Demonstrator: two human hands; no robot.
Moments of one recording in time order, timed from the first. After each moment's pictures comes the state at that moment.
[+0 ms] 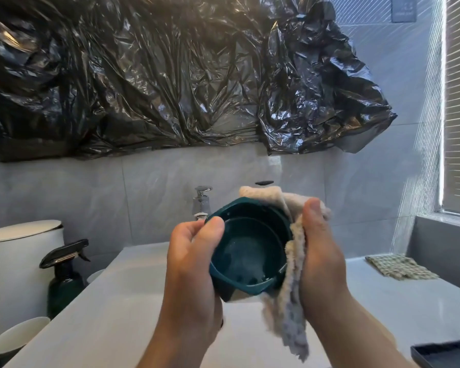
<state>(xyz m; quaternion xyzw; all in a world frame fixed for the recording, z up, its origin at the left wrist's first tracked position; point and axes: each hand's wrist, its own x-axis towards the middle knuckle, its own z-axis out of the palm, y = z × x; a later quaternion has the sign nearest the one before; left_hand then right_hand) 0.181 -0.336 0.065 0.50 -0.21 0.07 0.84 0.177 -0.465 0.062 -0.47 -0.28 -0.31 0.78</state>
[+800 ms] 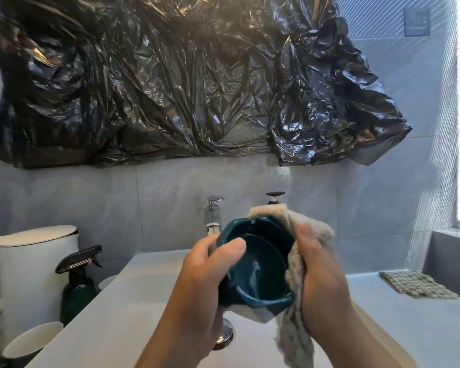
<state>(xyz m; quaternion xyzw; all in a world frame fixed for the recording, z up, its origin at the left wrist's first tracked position) 0.192 -0.319 0.069 0.58 -0.25 0.00 0.78 0.177 -0.457 0.061 -0.48 -0.29 -0.26 0.79</state>
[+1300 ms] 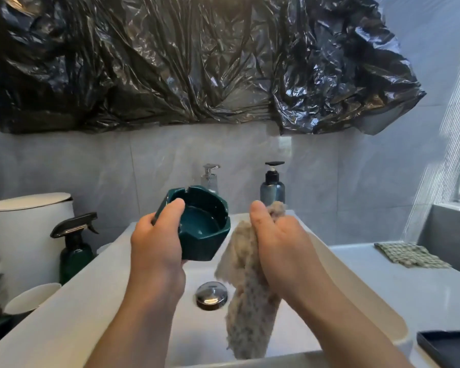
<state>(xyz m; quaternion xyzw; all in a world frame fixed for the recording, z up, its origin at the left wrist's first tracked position) 0.226 -0.306 0.063 0.51 -0.01 0.19 0.84 0.172 -0.444 0.061 -0.78 -0.07 -0.26 0.56</state>
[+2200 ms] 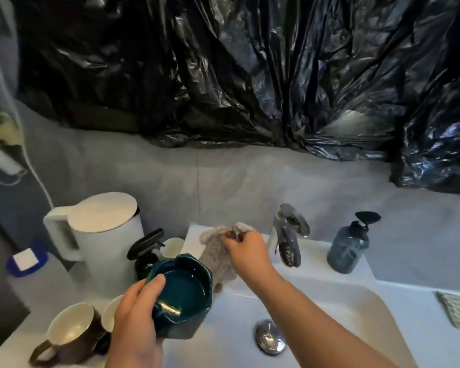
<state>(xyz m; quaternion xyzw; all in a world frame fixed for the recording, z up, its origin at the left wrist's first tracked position) 0.284 -0.155 0.118 0.49 0.28 0.07 0.83 0.394 -0.313 0.119 -0.83 0.08 0.00 0.55</state>
